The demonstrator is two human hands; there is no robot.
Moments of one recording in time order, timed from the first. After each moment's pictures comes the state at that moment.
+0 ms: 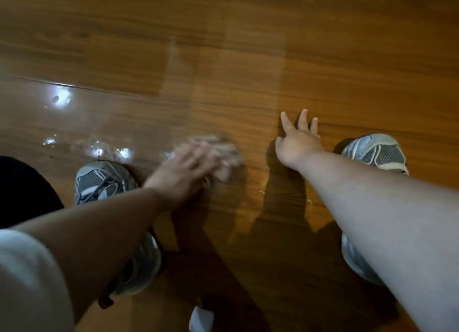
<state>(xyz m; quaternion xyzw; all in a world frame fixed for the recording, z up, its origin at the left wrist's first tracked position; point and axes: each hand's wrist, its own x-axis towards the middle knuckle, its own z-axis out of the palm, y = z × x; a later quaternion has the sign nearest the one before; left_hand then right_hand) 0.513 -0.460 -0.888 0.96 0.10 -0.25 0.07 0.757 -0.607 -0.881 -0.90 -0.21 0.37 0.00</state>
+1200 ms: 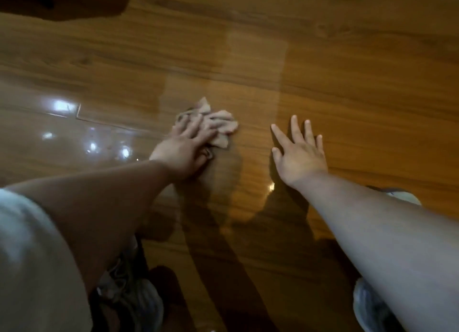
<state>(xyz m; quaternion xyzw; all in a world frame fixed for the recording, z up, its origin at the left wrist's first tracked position) 0.607 -0.366 -0.890 0.94 0.25 -0.16 0.13 0.792 -0.560 -0.897 -0.89 -0.36 0.27 -0.05</state>
